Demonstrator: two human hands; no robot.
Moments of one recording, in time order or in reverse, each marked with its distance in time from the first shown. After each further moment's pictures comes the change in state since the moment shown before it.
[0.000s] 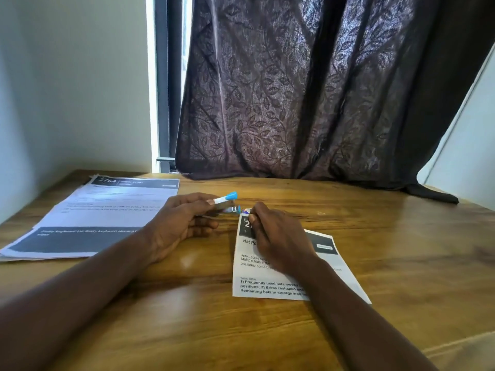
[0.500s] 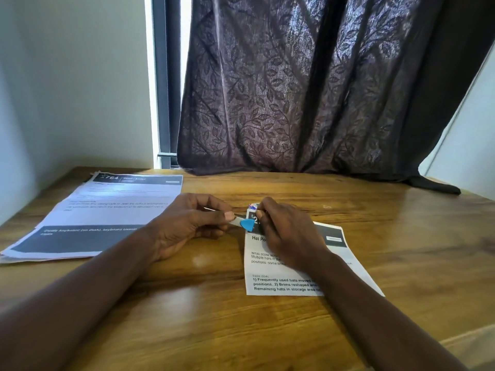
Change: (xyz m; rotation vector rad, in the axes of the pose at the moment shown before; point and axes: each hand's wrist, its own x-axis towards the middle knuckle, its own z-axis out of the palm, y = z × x) left_hand -0.001 -0.001 -0.010 0.059 -0.204 -0.013; right_hand 0.000 -0.002 0.002 -0.041 0.024 -0.044
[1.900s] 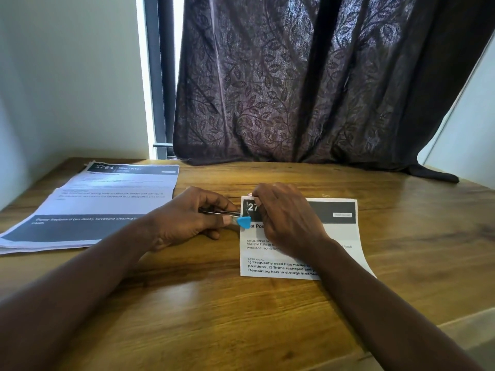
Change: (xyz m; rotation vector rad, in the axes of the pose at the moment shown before) left_hand -0.001 -0.003 0.002 0.399 -0.104 0.033; right_hand 0.002 -0.007 -0.006 -0.135 0.064 -0.103
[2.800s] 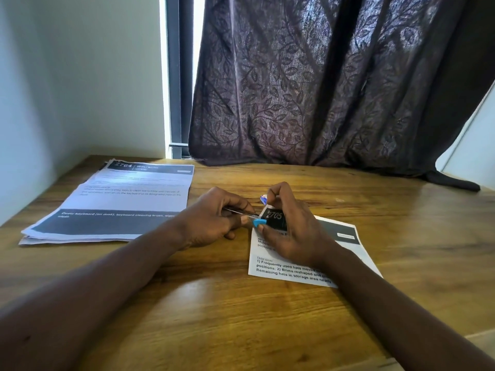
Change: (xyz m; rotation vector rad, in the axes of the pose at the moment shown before) left_hand 0.001 0.003 0.011 0.186 0.053 0.057; right_hand -0.008 0.000 0.005 0.623 -0.137 0.108
